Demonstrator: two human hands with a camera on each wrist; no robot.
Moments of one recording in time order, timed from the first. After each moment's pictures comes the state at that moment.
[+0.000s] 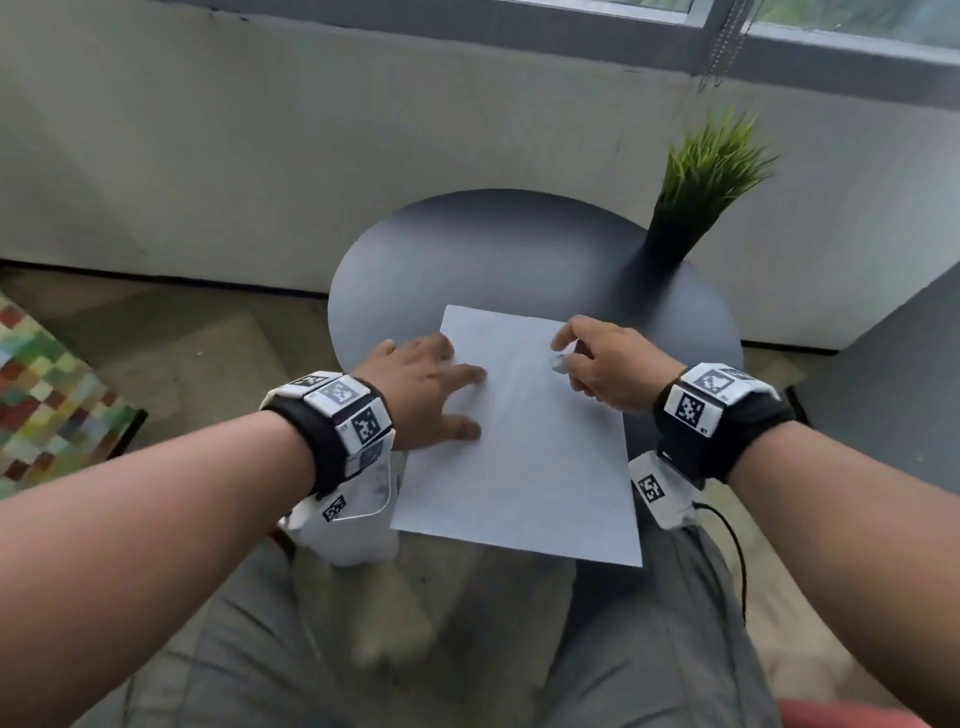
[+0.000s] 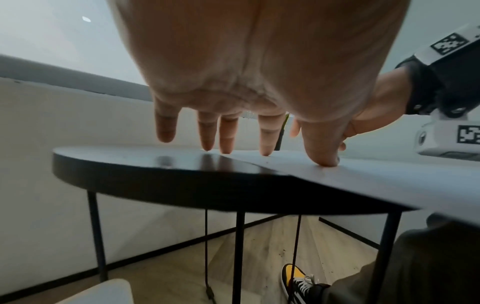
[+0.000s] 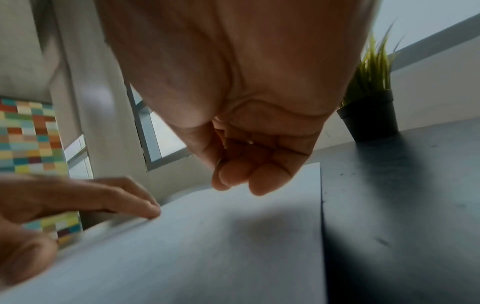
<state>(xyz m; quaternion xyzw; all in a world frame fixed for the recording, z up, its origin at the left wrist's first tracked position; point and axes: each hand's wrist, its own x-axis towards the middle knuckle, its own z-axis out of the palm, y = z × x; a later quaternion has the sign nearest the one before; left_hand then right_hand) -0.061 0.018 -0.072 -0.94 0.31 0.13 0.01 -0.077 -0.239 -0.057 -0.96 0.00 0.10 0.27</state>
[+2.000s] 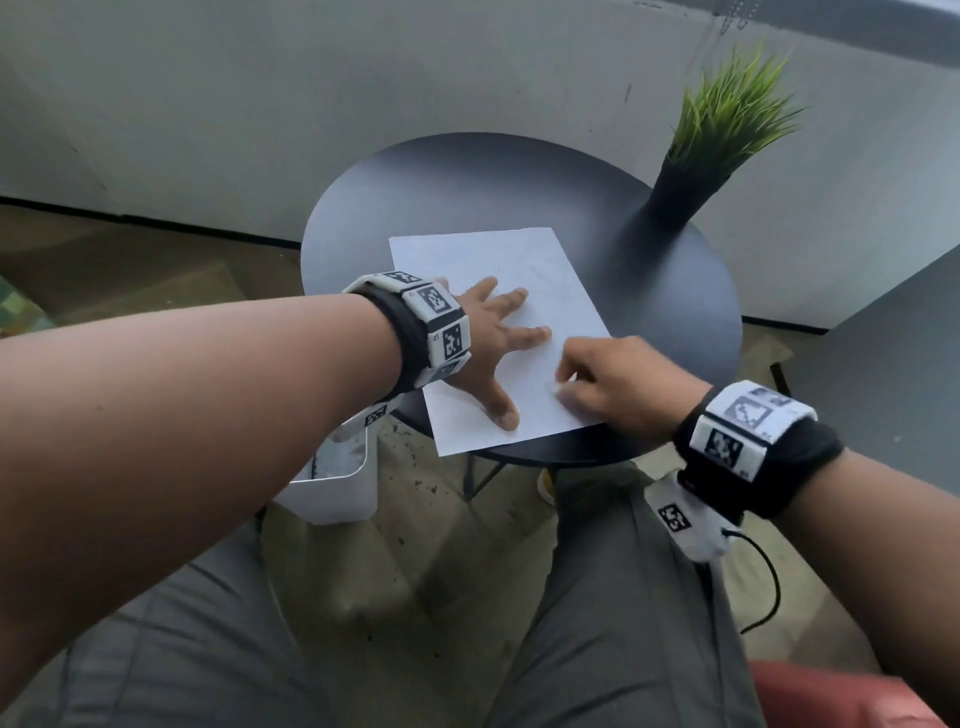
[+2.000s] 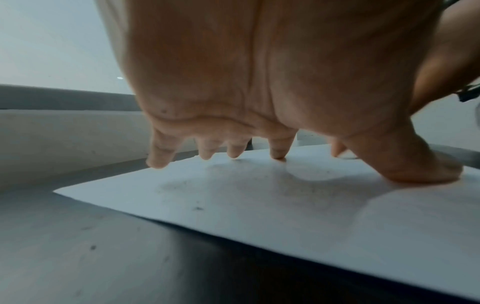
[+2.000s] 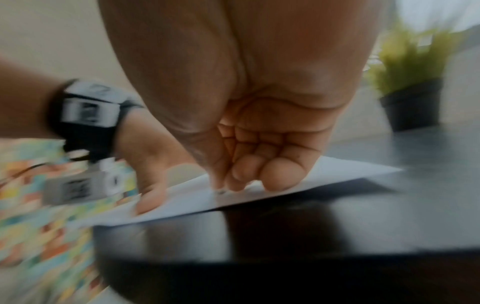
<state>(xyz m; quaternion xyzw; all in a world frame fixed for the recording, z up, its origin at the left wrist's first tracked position) -0.047 -0.057 -0.064 -0.90 0.36 0.21 0.11 -0.124 -0.240 -0.060 -0.98 -0.07 0.13 0.13</state>
